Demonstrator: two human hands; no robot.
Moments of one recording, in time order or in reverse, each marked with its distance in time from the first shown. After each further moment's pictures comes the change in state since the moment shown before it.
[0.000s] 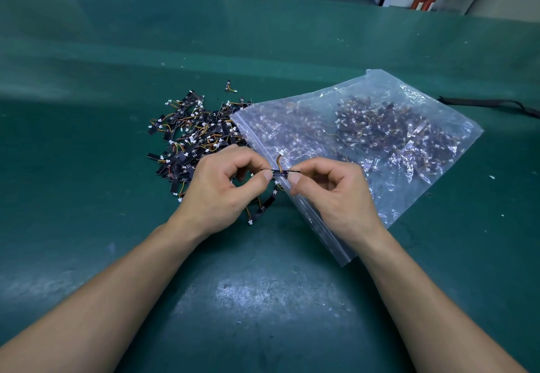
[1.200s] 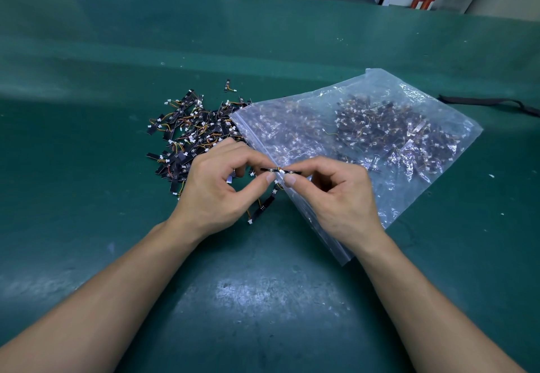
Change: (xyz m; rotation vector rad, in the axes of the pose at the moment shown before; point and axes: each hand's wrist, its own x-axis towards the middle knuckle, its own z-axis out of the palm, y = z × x) left_hand 0.000 -0.004 -0.001 0.134 0.081 0.255; right_hand 0.000 0.015 -0.002 -0.188 0.094 -0.208
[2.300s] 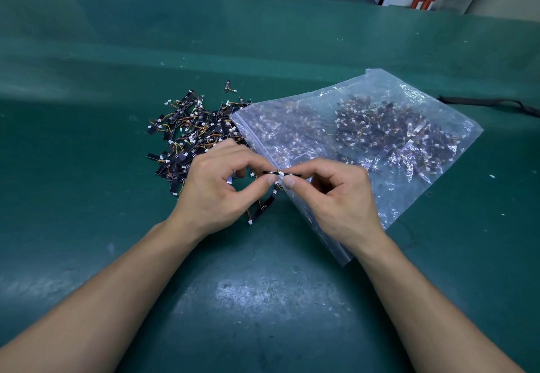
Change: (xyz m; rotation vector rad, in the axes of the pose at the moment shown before) left_hand 0.001 -0.005 -0.001 0.029 -0.009 0.049; right_hand 0.000 0.001 -0.001 -0.044 -0.023 -0.034
